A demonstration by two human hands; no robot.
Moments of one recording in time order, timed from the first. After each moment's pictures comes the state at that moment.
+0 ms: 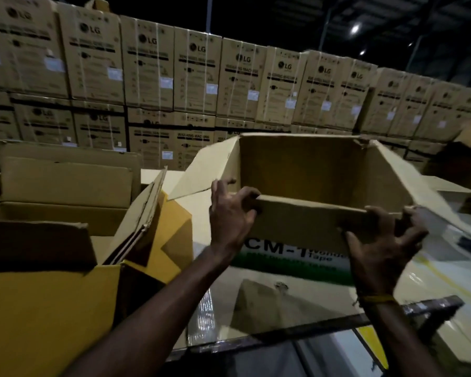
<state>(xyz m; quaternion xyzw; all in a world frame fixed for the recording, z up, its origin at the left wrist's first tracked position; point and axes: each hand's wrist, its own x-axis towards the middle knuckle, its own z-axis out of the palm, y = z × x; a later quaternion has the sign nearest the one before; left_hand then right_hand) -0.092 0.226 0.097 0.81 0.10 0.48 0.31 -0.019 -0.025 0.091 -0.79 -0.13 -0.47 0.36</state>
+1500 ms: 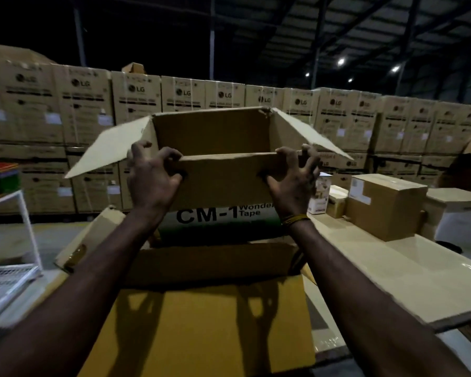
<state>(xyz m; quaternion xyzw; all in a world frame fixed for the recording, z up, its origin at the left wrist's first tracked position) -0.477 0.664 0.231 0.80 0.23 0.55 0.12 -0.314 0.454 0.218 -0.74 -0.25 -0.44 0.44</state>
